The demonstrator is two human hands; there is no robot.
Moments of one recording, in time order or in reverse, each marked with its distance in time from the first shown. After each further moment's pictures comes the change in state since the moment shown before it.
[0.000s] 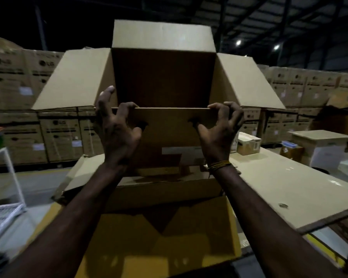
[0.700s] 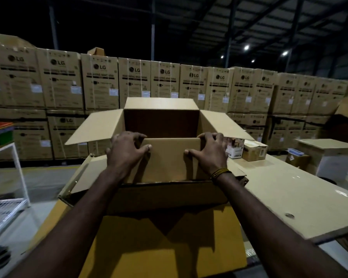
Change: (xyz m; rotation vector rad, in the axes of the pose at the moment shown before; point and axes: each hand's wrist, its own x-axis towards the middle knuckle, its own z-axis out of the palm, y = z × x) left_hand -0.019 -0.047 0.019 0.049 -0.534 -0.261; right_hand -0.025 0.031 0.034 -0.274 -0.664 0.248
